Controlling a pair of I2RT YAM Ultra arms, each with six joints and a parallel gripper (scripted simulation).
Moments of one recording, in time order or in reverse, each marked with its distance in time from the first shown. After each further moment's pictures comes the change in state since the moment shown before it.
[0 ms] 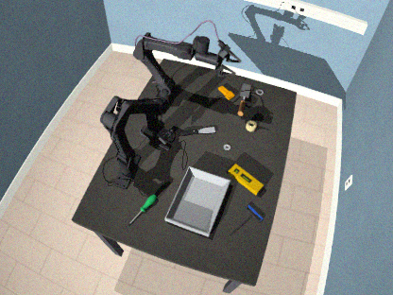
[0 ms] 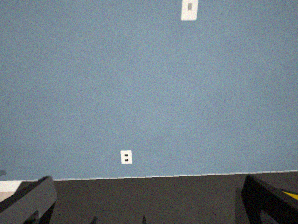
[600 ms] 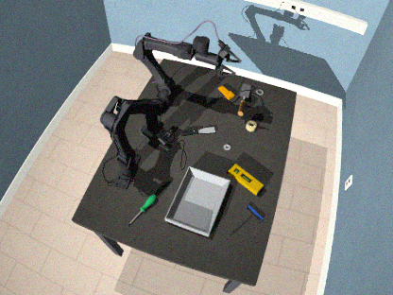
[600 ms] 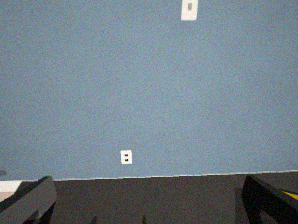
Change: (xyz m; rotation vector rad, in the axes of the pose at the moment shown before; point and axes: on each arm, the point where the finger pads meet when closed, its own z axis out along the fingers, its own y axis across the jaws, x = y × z) left arm 0.000 0.000 0.000 0.000 0.000 0.000; right arm 0.003 -0.002 0.003 0.001 -0.001 -0.001
